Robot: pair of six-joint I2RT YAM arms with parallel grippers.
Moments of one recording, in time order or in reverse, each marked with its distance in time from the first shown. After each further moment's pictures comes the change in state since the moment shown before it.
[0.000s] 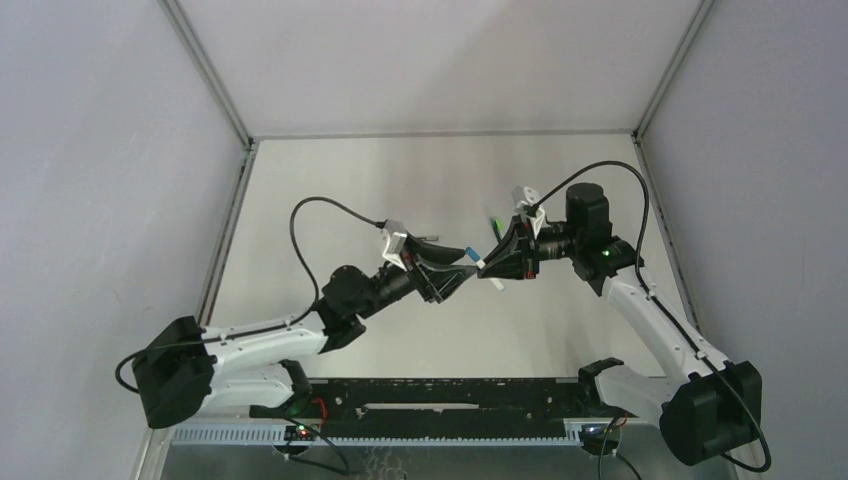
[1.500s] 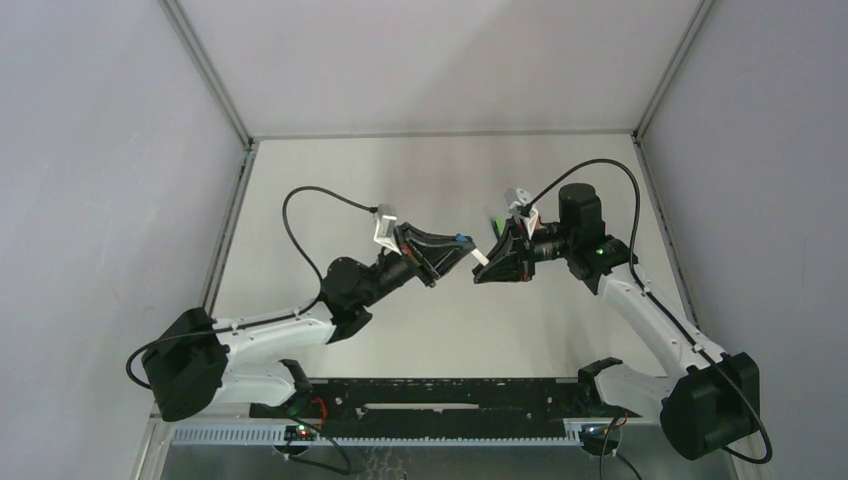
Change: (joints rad) left arm 0.043 0.091 0.064 0.162 0.054 -0.131; right arm 0.033 0.026 0.000 0.003 -0.014 0.026
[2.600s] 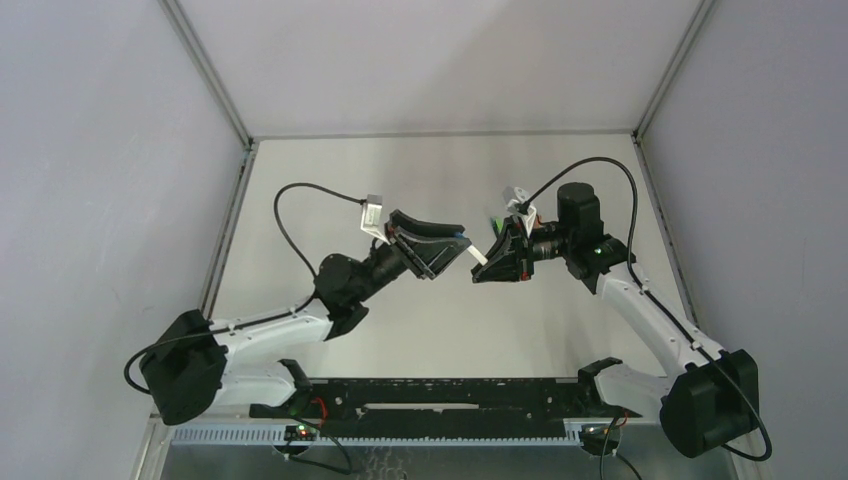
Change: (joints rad) left arm 0.060 -0.018 -0.002 0.043 0.015 -0.172; right arm 0.009 0.011 0.000 0.035 -0.003 0.062
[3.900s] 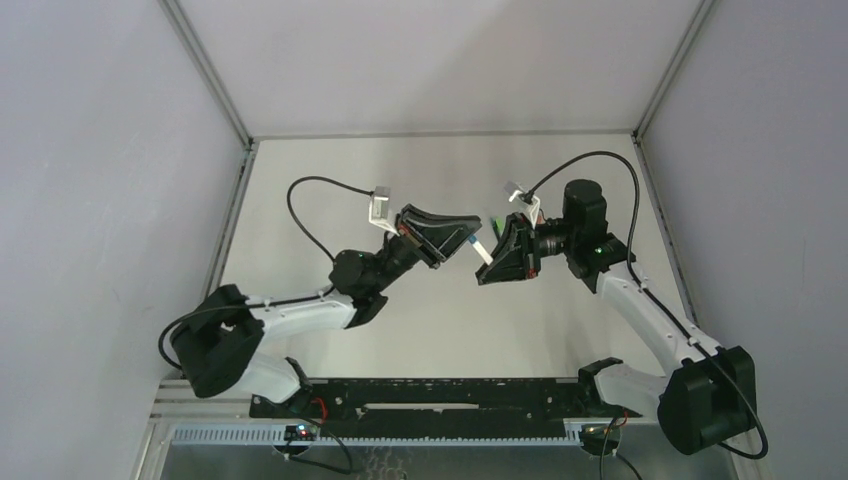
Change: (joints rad) left arm -0.023 0.184 0.091 0.192 -0.012 -0.063; right arm -0.023 0.016 -0.014 0.141 -0.098 0.266
